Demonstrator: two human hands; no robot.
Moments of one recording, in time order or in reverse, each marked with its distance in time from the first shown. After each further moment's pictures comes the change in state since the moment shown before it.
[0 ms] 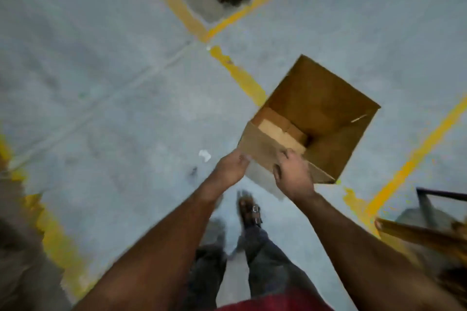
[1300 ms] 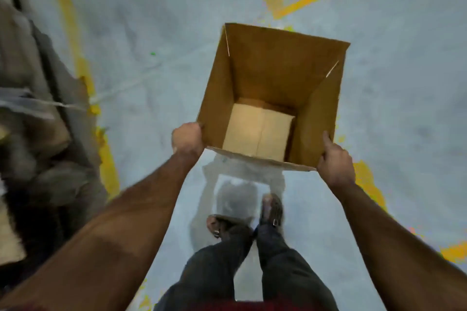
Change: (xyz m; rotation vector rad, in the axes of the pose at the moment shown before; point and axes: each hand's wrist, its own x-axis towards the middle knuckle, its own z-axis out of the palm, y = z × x) left_hand 0.010 -0.075 -0.108 0.667 0.473 -0.434; right_hand 0.105 0.024 -0.004 0.237 -0.069 -0.034
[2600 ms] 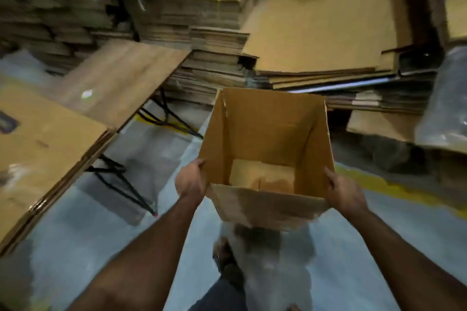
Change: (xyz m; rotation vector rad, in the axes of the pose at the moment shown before) left_hand -0.482 -0.074 0.131 -1.017 0.414 -2.456; right_hand -0.298 -0.467 0.184 -0.908 -0.742 -2.072
